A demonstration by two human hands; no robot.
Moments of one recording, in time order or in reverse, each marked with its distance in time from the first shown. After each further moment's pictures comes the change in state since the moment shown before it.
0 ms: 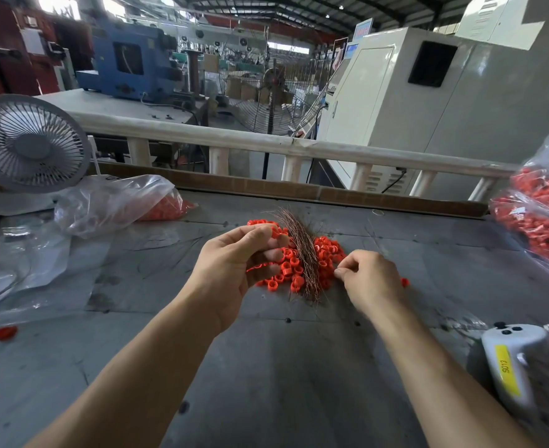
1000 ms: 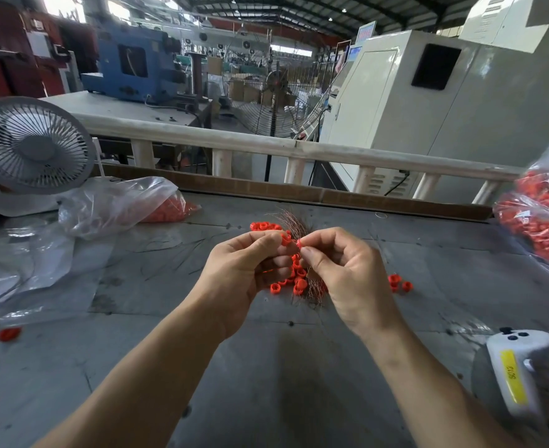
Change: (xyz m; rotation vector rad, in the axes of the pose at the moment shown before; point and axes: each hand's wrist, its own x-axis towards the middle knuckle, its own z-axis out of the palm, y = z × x) left_hand 0.000 -0.007 0.001 -0.028 -0.035 0.005; right_hand -0.046 -0.051 -0.015 0.849 -0.116 -0.373
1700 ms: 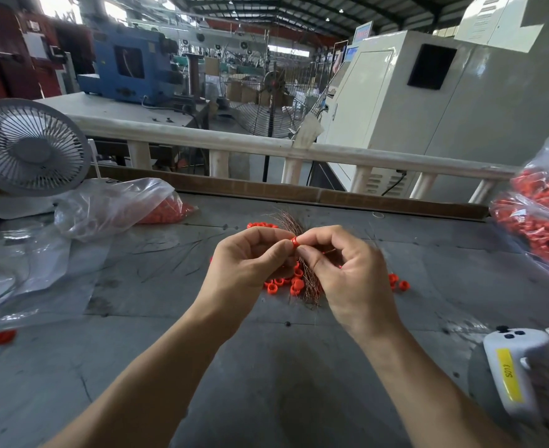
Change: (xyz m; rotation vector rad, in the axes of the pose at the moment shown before) left_hand -0.001 -0.008 0.005 0.294 -0.032 0.219; right_hand -0.003 -0.011 -0.003 -0.192 0.060 -0.188
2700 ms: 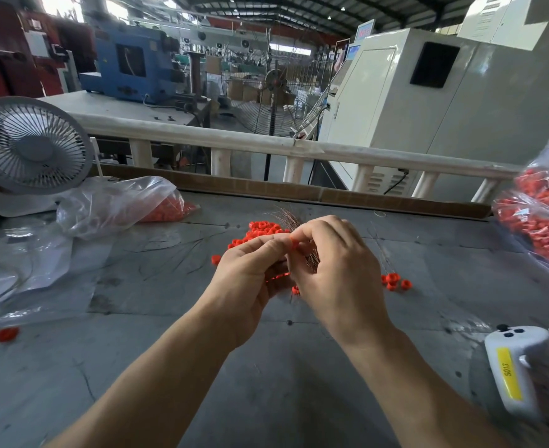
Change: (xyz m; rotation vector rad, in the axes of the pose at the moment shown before) left_hand -0.003 0.004 0.010 -0.277 0.003 -0.248; right_hand -0.001 -0.016 0.013 -0.558 0.069 -0.261
